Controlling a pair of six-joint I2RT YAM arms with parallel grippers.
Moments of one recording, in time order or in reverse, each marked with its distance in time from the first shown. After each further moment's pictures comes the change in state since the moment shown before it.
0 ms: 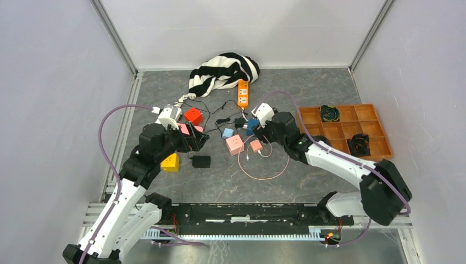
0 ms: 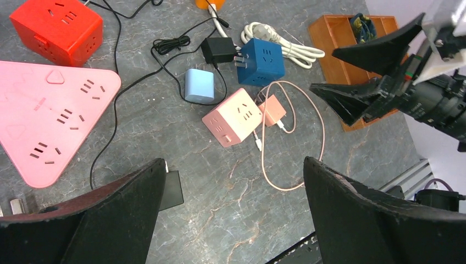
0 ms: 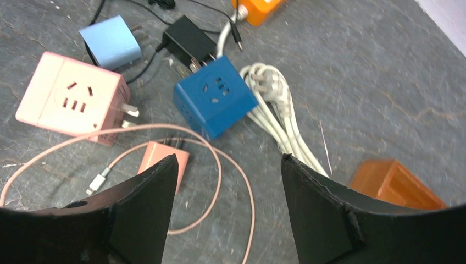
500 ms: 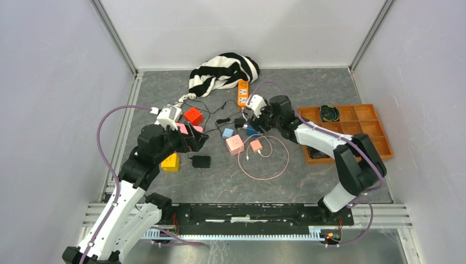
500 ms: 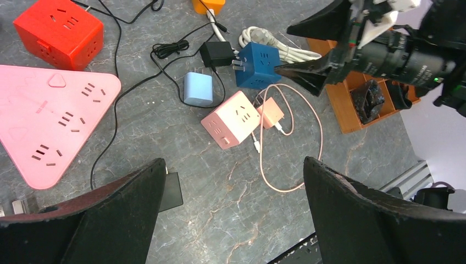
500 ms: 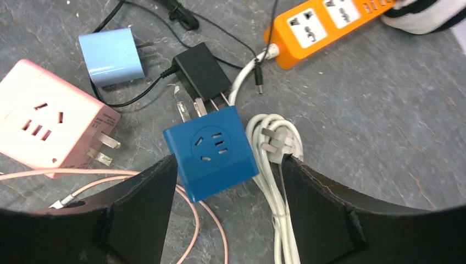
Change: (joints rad) left arm 0.000 -0.018 0.000 0.000 -0.002 0.000; right arm -0.159 0.305 0.198 0.060 -0.392 -0.220
